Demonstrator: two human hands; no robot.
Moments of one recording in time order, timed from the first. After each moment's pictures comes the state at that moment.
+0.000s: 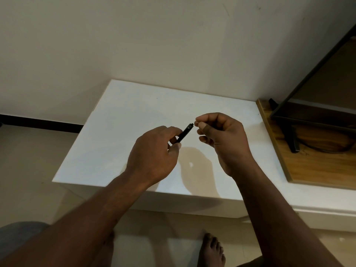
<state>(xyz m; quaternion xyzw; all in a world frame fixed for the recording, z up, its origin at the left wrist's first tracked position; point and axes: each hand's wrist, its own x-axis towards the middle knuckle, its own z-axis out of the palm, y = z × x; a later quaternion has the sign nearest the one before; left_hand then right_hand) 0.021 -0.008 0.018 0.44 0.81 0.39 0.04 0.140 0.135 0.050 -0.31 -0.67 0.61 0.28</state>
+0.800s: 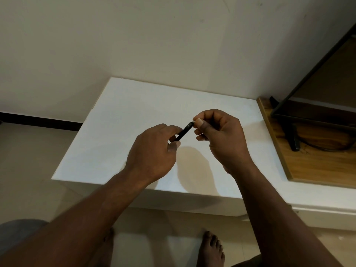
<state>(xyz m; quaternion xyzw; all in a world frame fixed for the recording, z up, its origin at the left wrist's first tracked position) 0.020 -0.009 0.016 0.45 0.80 0.39 0.04 0.138 0.129 0.052 -0.30 -0.74 0.54 0.28</state>
